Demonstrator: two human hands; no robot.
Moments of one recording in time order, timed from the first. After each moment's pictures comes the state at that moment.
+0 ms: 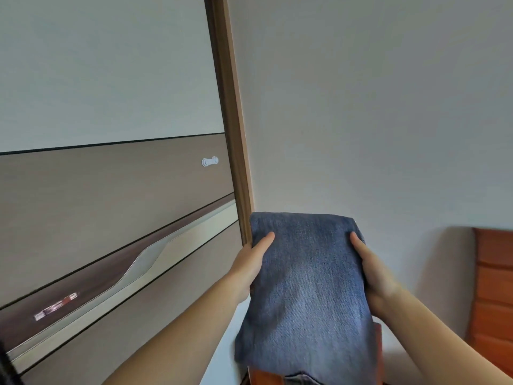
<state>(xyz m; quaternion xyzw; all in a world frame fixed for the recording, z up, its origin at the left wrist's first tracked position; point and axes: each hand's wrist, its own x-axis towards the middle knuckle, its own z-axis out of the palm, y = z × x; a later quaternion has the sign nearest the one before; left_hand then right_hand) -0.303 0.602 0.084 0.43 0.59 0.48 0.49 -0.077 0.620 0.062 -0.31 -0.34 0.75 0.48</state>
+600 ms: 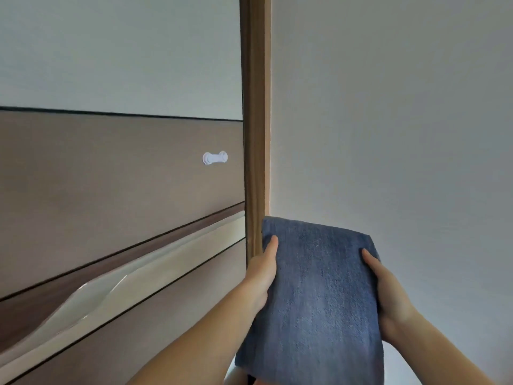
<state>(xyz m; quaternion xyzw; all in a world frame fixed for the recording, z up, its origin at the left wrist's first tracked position) -0.359 0.872 0.049 0.32 0.62 0.53 0.47 -0.144 0.885 0.045 -0.35 -0.37 0.73 0.45</state>
